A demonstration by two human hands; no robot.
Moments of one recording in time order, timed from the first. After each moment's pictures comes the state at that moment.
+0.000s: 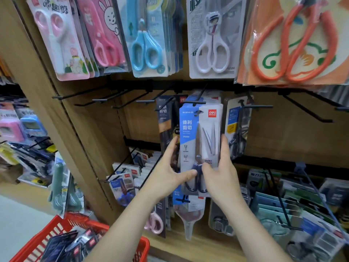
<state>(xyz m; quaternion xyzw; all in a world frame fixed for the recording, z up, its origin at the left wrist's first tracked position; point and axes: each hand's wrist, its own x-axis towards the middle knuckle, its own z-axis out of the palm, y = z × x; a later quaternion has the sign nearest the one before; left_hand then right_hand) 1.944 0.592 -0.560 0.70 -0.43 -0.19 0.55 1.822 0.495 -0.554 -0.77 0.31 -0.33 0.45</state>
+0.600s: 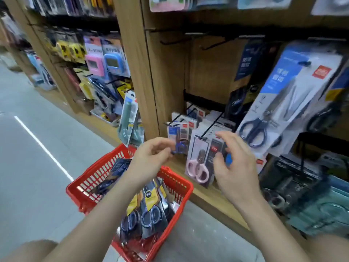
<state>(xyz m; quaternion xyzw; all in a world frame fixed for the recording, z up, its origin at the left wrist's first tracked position) 1.951 0.791 -0.598 0.81 -0.19 -0.11 0.55 1.839 0.616 -0.597 -0.87 0.12 -0.32 0.36</state>
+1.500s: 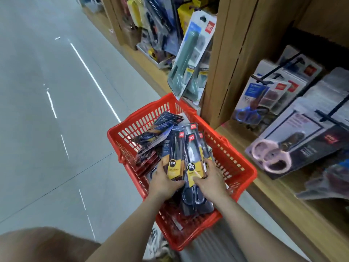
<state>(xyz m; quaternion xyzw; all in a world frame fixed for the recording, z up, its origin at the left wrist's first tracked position) 1.977 0.898 -0.847 0.87 0.19 -0.27 0.36 1.964 0.738 -0.853 -0.85 0.21 0.16 0.45</state>
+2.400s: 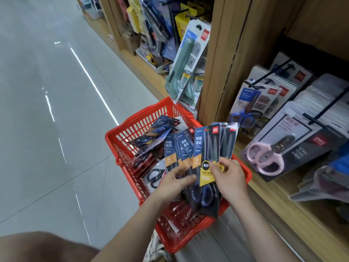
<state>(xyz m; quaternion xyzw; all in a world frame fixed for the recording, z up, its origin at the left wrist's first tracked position) 1.971 0.871 -0.820 0.74 0.14 -0.34 0.57 1.960 0.698 -0.799 -0.85 0.24 0.02 0.47</state>
